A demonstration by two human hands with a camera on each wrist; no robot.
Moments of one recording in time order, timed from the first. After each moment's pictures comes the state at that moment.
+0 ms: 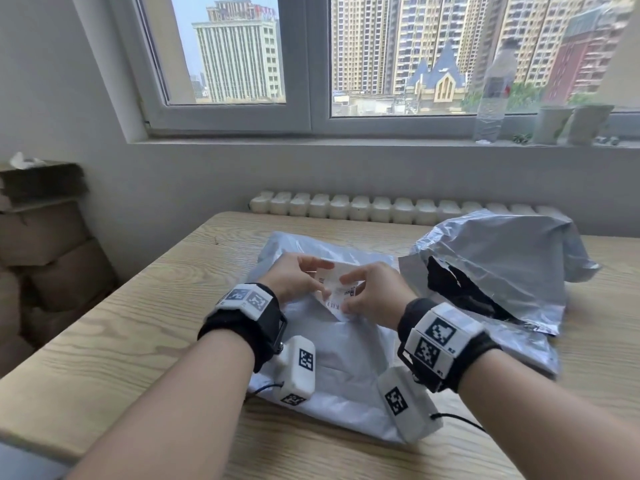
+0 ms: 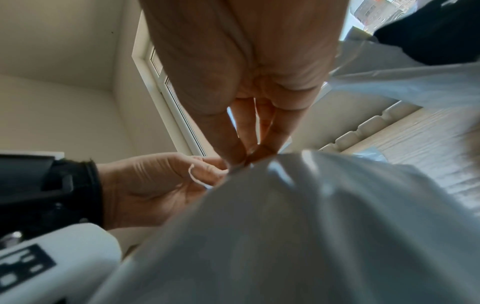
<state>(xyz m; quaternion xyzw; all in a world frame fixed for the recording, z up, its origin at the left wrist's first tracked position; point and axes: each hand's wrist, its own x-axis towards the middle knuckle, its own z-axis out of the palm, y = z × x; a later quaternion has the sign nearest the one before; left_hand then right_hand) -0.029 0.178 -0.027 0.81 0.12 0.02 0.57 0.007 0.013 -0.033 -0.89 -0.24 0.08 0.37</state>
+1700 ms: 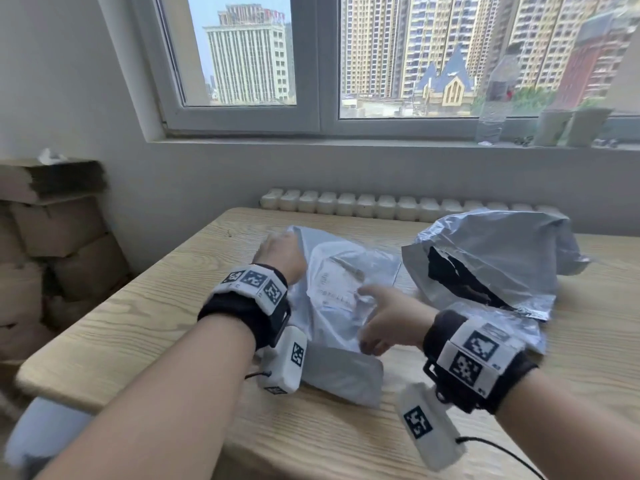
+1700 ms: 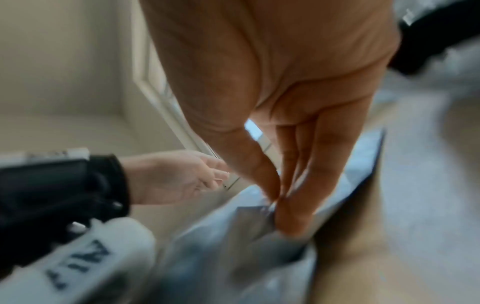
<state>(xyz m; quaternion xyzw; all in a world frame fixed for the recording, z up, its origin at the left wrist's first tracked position) -0.059 0.180 0.000 0.96 0.22 0.09 0.17 -0.059 -0.016 -0.022 -0.87 -0.23 0.24 0.36</state>
